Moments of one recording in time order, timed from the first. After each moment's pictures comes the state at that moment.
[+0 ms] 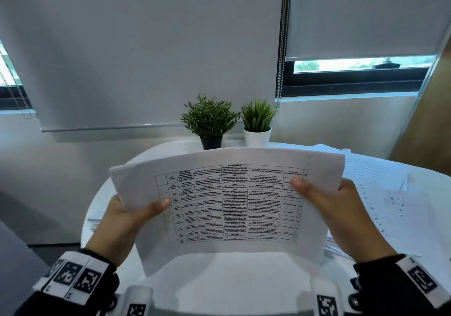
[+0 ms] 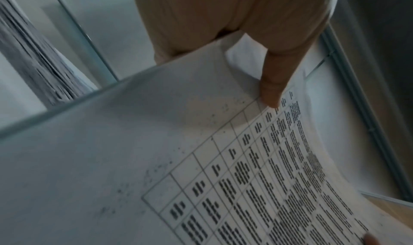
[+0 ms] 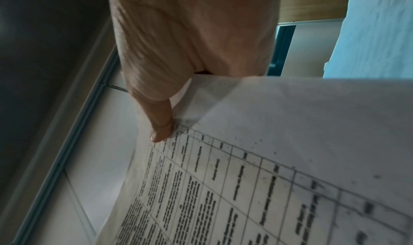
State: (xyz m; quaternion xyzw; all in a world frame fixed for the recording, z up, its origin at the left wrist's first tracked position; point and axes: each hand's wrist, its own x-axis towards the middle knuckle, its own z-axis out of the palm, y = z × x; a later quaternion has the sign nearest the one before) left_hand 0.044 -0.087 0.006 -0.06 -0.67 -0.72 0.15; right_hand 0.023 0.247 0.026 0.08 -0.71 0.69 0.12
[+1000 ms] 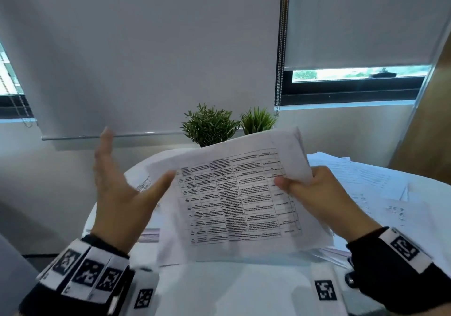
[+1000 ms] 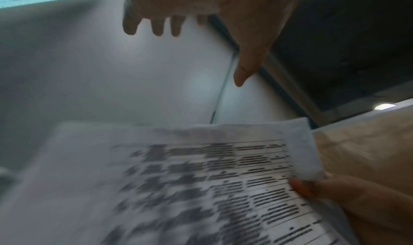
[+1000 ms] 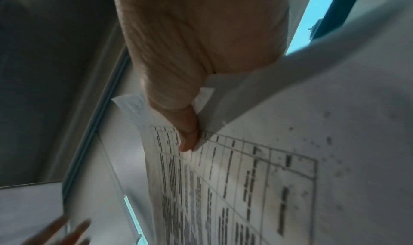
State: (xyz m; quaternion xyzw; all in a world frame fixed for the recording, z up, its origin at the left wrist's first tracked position) left_hand 0.038 -0.065 0.056 -0.02 -0.79 -0.42 0.44; right_hand -0.009 0.237 0.050 0.07 -0.81 0.58 0.09
